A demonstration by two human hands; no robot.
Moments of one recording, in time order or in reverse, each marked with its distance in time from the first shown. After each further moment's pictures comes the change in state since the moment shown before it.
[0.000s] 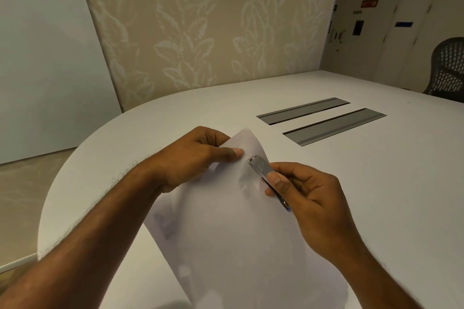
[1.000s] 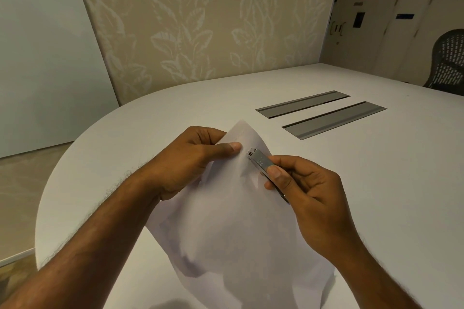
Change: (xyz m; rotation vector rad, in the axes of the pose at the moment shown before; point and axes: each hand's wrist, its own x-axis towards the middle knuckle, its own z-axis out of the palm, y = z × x) left_hand -0.005 -0.015 0.010 -0.208 0.037 0.050; right_hand -0.003 0.002 0.005 0.050 0.038 0.005
